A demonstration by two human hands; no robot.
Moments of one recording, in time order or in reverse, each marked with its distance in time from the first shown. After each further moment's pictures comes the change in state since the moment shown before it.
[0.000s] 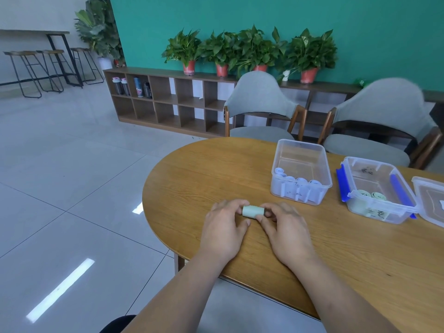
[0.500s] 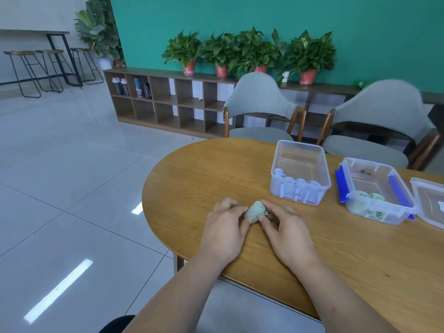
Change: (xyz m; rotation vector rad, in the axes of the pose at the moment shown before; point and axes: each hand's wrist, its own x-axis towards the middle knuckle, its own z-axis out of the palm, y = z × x) left_hand 0.001 0.002 0.000 0.142 -0.038 0.084; right_hand -0.006 -0.011 -0.016 0.187 0.003 -0.004
